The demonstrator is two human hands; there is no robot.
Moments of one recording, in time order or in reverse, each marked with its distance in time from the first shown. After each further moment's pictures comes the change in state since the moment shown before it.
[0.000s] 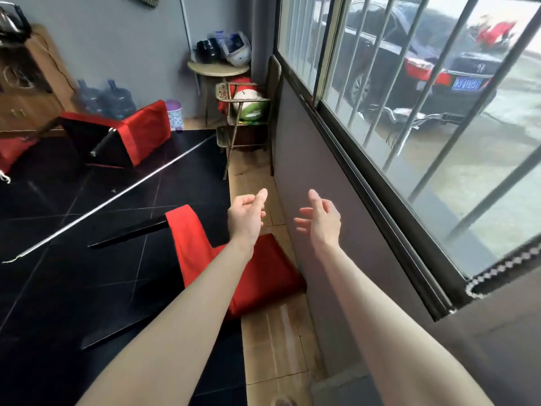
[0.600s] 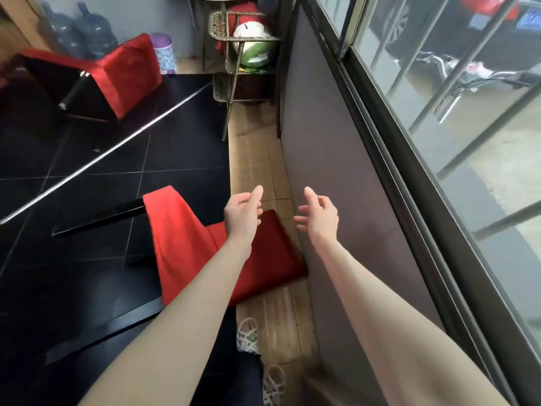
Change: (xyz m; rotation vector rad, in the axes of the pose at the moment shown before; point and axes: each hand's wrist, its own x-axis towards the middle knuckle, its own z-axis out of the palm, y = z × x) left_hand 0.169 -0.063 0.077 0.035 0.075 -0.203; right_hand 0.197 0.060 0.052 -0.149 -0.036 0.180
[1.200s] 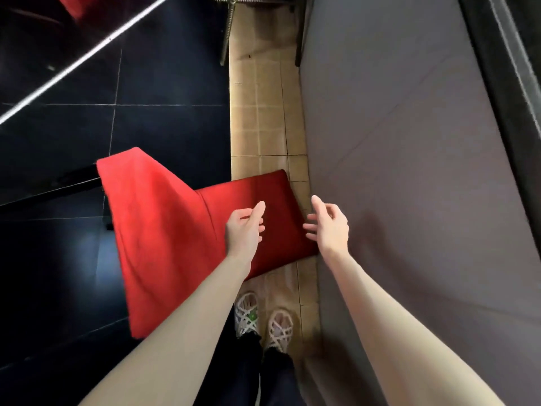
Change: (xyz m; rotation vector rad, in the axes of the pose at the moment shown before) left_hand 0.185 -0.133 0.027 0.075 0.038 -0.366; right_hand 0.178 0.120 0.080 -0.160 -0.002 0.265
